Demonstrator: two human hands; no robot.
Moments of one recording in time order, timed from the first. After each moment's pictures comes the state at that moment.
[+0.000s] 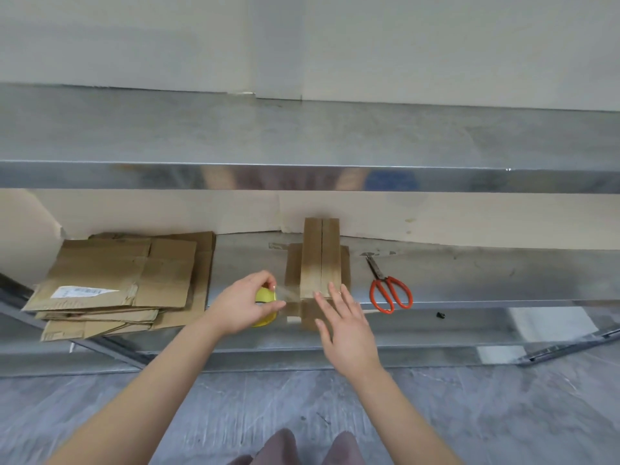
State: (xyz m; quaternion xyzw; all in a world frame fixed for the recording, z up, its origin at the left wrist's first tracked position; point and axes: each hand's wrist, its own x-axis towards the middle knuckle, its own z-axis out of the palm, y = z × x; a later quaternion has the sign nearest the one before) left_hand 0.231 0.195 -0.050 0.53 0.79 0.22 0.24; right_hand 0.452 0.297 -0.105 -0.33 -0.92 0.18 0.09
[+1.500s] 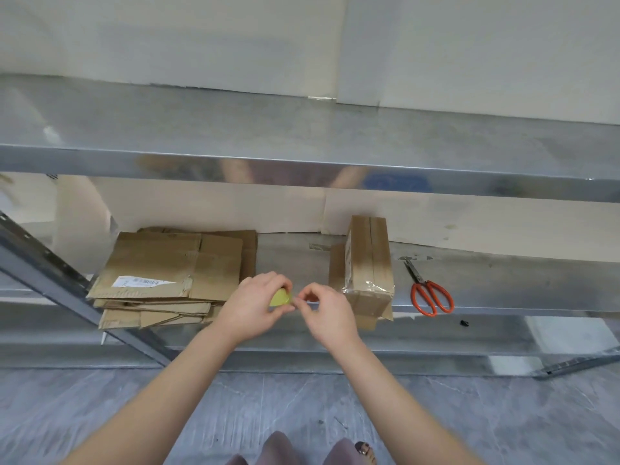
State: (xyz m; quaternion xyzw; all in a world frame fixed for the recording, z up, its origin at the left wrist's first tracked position) left_hand 0.178 0.123 -0.049 0.61 0.75 0.21 0.09; right_hand 0.327 0.221 -0.054 -0.36 -0.85 0.36 0.14
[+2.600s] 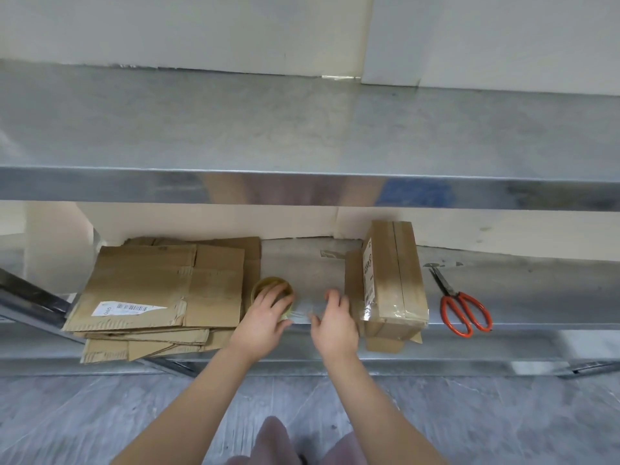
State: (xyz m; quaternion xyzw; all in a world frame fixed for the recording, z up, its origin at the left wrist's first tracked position) left_hand 0.131 0.158 -0.161 0.58 0.79 0.16 0.13; right_hand 0.265 0.256 -0.151 -0.53 -0.81 0.26 0.02
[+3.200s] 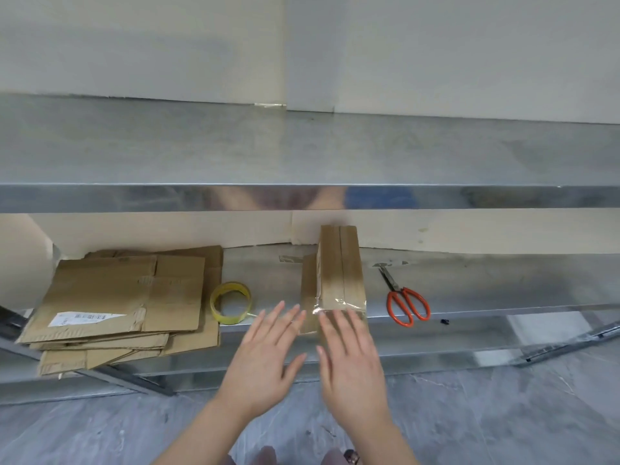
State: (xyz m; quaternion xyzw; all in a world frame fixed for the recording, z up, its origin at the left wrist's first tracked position) left_hand 0.258 0.141 -0.073 0.63 0.76 0.15 0.06; right_hand 0.414 0.223 -0.056 -0.37 -0.91 0.07 0.17
